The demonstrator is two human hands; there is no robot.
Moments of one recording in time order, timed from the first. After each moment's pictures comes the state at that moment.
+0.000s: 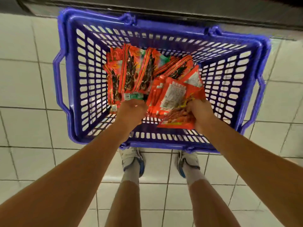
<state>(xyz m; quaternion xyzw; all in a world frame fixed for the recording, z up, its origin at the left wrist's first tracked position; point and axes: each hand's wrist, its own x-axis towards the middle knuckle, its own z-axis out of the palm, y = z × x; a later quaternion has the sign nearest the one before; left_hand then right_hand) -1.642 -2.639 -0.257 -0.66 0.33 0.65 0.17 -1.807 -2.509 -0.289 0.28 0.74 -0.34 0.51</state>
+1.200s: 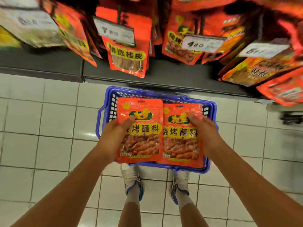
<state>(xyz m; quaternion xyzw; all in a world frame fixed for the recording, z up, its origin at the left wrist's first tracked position) -1.625 -2.696 -0.086 -0.62 0.33 0.71 -0.02 -1.848 -2.544 -0.099 0.16 0.68 -0.47 0.54</state>
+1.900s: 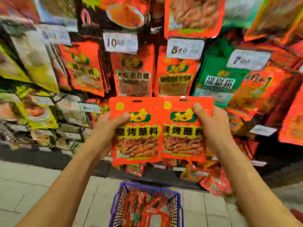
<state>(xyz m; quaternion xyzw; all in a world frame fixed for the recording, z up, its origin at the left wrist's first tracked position) -1.678 -2.758 0.541 -0.34 0.51 0.71 -0.34 -1.907 -2.608 0.567 -0.32 0.69 -0.62 0.20</state>
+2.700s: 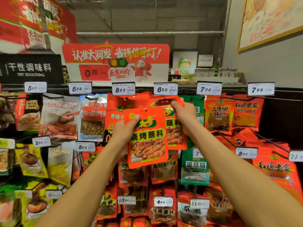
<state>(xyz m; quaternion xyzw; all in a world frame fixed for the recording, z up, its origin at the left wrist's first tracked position) -1.747 -2.804 0.787 -0.21 0.59 0.63 -0.46 -1.944 -2.711 0.835 -0.35 0.63 -0.69 0.07</state>
